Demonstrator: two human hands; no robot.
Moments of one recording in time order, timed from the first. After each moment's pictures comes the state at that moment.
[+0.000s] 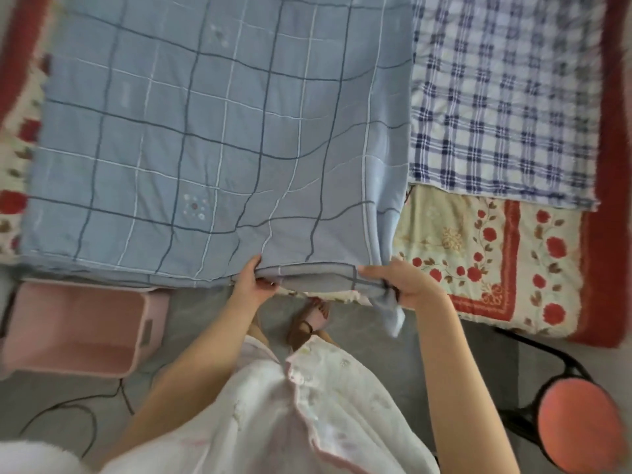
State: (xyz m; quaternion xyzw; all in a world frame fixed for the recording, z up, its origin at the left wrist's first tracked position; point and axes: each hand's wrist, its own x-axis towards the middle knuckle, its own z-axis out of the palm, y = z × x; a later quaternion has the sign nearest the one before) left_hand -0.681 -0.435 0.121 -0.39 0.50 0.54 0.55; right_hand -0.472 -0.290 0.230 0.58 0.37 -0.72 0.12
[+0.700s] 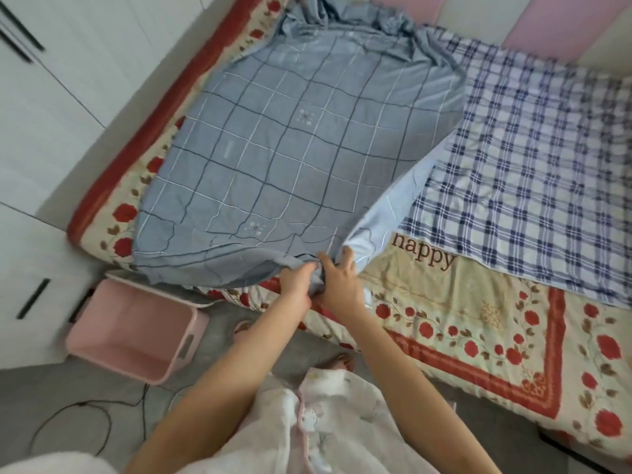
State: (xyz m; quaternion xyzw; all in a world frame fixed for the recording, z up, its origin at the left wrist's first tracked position) left_hand -0.697 -0.430 0.233 -0.25 0.65 0.58 0.41; right_hand -0.622 -0.381 0.250 0.38 0.87 -0.28 0.12
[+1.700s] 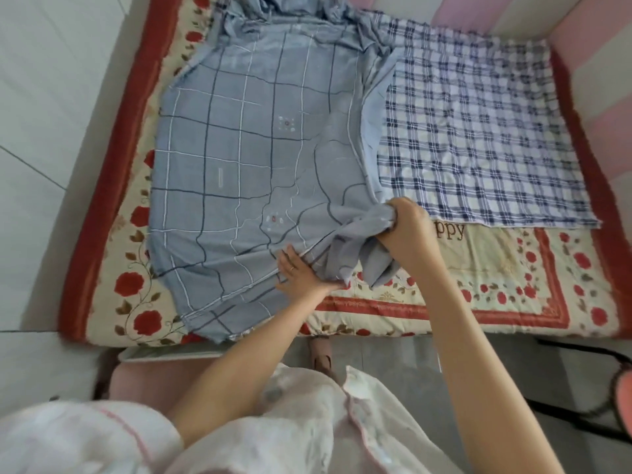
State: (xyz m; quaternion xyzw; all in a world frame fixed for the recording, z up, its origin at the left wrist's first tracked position) left_hand -0.946 -0.509 0.177 0.26 0.86 0.15 0.40; right_hand -0.847 -0.430 0.371 0.56 0.79 -0.23 -0.11
